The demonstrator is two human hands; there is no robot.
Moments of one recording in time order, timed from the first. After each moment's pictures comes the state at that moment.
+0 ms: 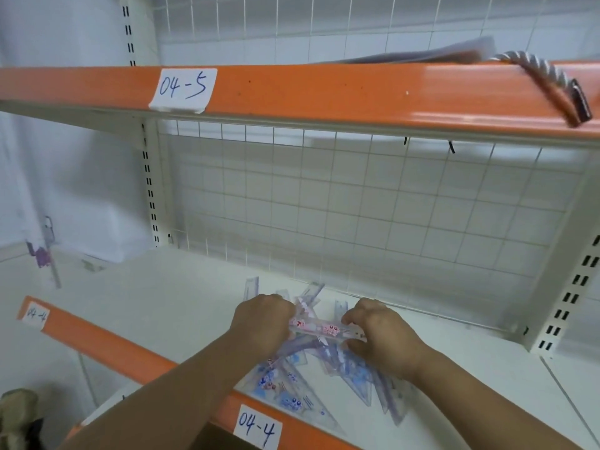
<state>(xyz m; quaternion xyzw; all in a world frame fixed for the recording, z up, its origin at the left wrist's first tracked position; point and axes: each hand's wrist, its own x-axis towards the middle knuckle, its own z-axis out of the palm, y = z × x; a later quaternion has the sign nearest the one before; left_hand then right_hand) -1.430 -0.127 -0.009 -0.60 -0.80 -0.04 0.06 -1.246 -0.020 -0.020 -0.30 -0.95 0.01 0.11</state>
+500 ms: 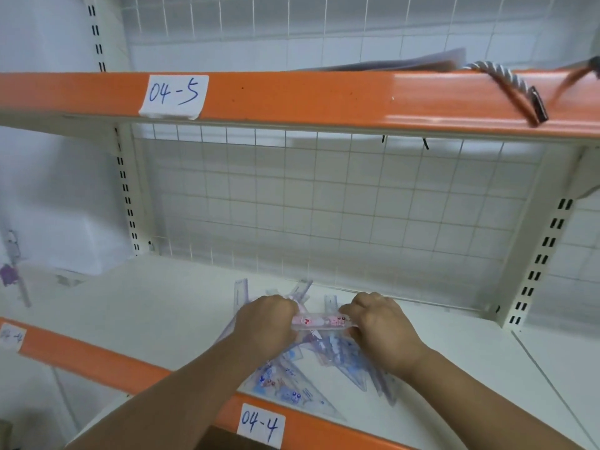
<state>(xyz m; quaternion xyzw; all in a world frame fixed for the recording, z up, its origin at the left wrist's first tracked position) -1.418 -0.130 -0.003 -0.62 -0.78 -0.06 0.04 -1.237 -0.038 -0.025 -0.32 -0.93 -0.08 0.18</state>
